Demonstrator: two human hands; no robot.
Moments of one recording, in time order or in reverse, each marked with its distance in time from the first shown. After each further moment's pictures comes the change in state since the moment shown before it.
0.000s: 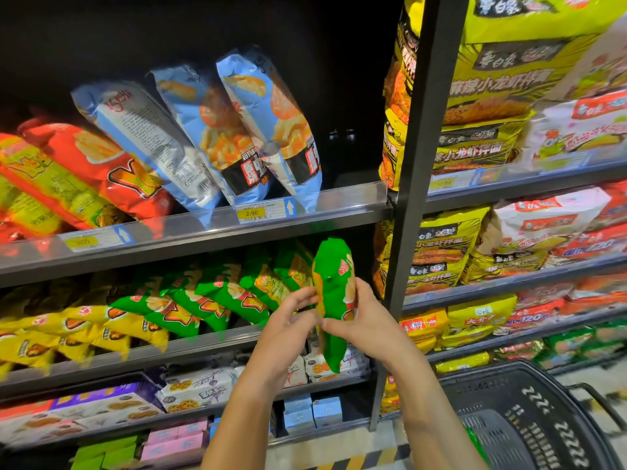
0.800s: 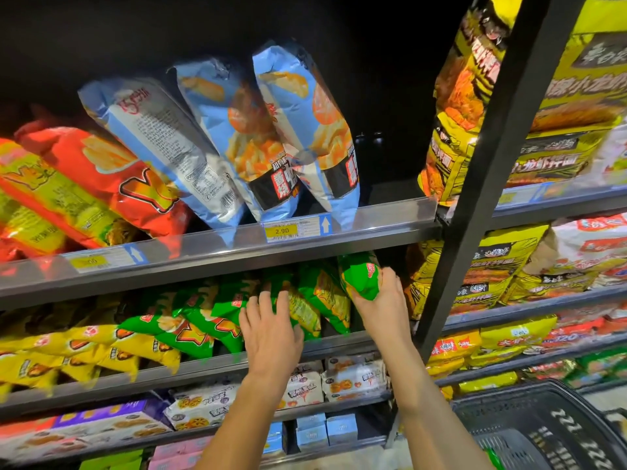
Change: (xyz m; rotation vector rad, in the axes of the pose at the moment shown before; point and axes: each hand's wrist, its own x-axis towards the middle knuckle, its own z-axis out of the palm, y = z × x) left_hand 0.099 -0.056 -0.068 1.383 0.459 0.233; right_hand 0.118 0.028 0.038 -0.199 0.491 0.021
